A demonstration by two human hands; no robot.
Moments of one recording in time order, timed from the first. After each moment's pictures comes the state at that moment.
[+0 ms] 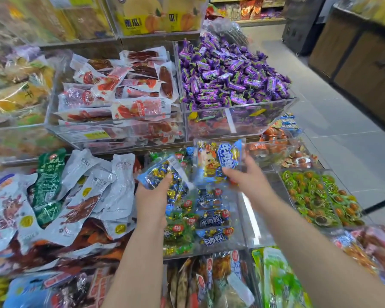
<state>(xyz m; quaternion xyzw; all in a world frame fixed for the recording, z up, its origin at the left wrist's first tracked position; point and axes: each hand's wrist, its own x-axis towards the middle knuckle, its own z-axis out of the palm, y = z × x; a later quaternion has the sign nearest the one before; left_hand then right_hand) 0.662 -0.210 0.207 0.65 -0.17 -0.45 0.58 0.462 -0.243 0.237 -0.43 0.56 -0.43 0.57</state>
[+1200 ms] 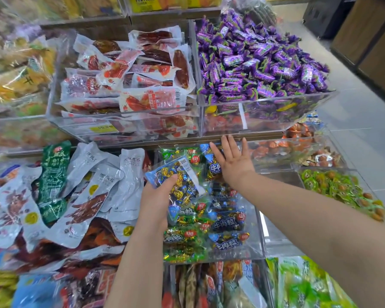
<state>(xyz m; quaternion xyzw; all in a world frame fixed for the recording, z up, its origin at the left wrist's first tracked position) 0.689 -0.220 0.197 0.63 -0.18 -0.52 0.55 0.512 -0.339 0.156 -0.81 0.54 0.20 -0.10</state>
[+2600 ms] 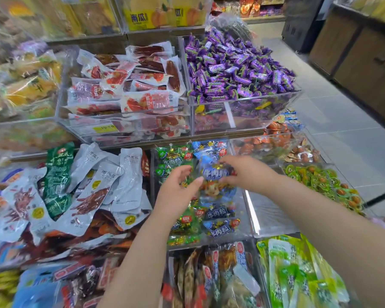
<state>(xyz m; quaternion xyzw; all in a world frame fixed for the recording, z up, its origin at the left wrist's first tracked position) 0.660 -0.190 0.219 0.66 -0.53 -0.40 0.35 0.461 -0.261 0.241 -0.83 0.52 -0.05 0.20</state>
